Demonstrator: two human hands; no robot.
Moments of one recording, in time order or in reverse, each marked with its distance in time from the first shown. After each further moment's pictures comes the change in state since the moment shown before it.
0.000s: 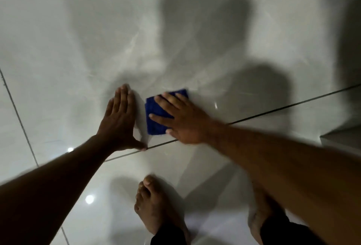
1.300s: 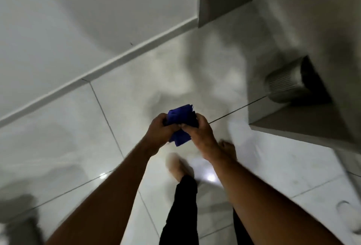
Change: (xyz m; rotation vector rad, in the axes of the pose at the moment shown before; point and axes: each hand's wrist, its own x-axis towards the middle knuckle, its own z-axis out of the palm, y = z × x) left_hand -0.266 0.151 -0.408 -1.295 -0.115 -0.217; right_hand -0.127 -0.172 -0.448 1.647 0.547 1.189
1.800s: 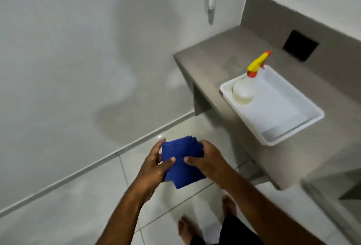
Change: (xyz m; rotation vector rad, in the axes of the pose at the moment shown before) left_hand -0.332 0.179 -0.056 -0.176 -0.038 0.364; right_hand -0.319 -0.241 -0.030 -0.237 -0.093 -0.408
